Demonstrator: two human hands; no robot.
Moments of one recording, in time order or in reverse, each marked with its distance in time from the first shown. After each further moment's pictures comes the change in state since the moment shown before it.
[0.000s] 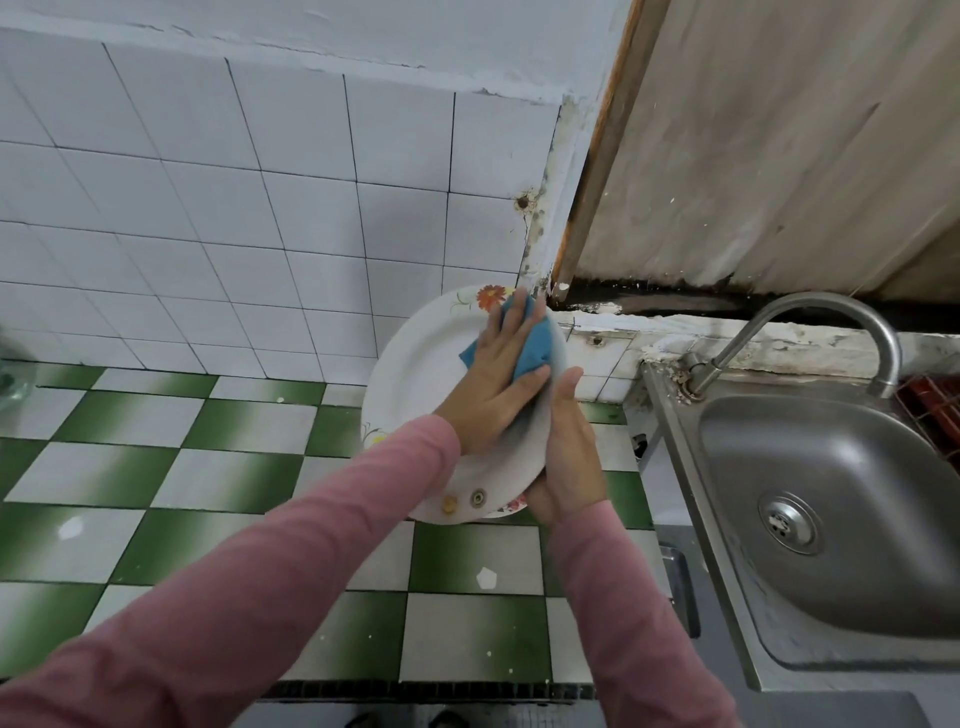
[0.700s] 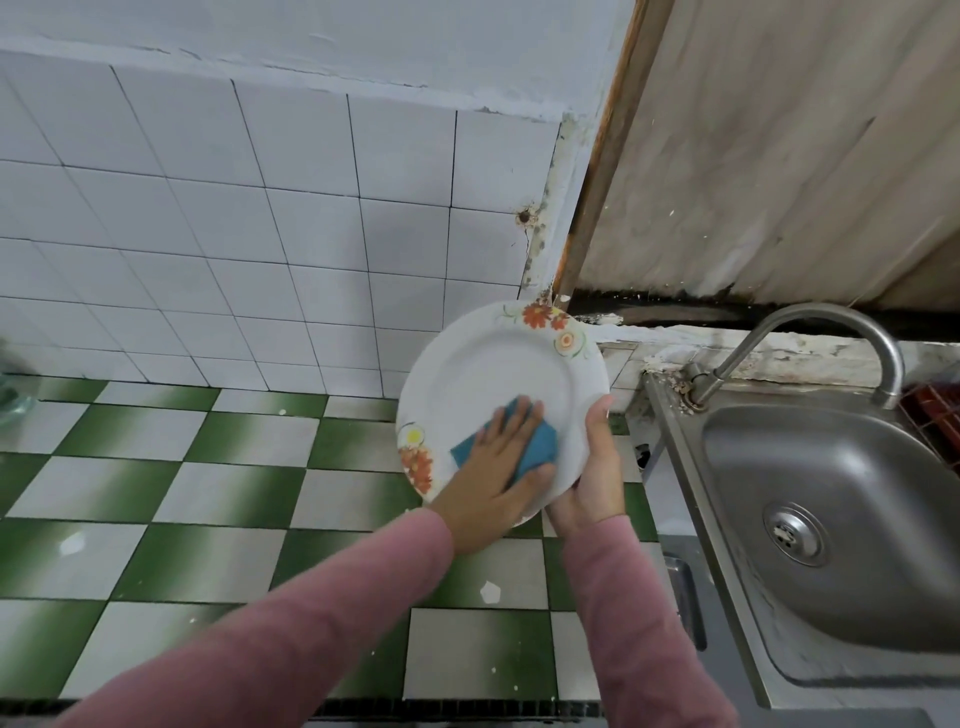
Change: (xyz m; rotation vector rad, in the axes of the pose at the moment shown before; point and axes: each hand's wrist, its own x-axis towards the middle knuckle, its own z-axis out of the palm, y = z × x) left_hand -0.064 -0.009 0.033 0.130 -0.220 -0.161; right_hand 0.008 -0.002 -0.016 0.269 0.025 0.069
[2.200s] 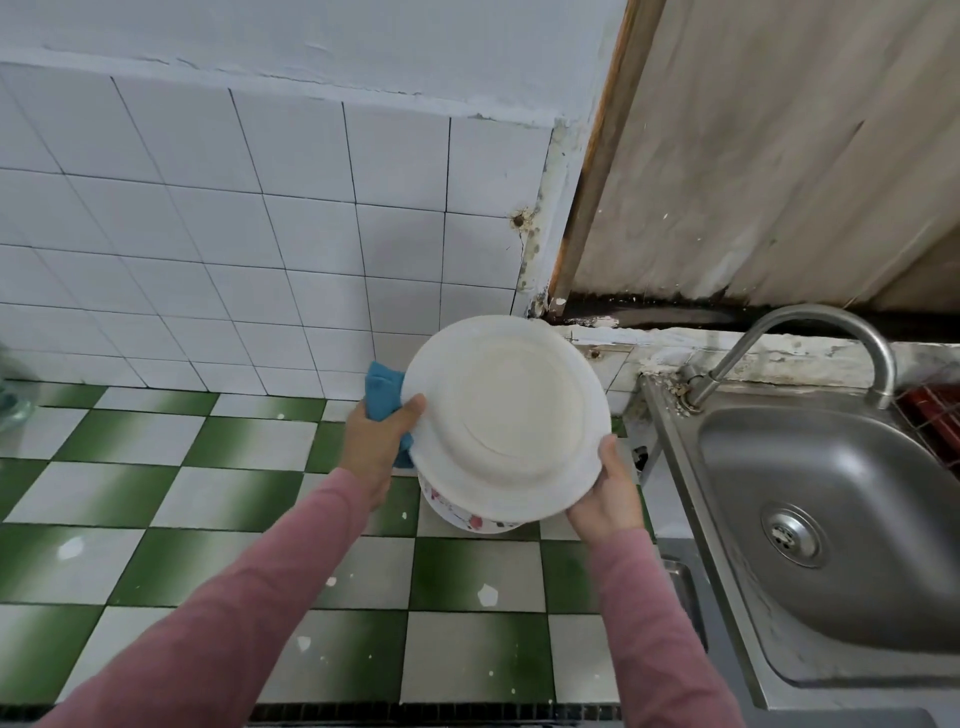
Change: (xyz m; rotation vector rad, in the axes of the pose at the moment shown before) left_hand 0.002 -0.044 -0.065 -0.988 0.720 -0.547; right_hand 0.017 -0.012 -0.065 -0.042 0.307 0.008
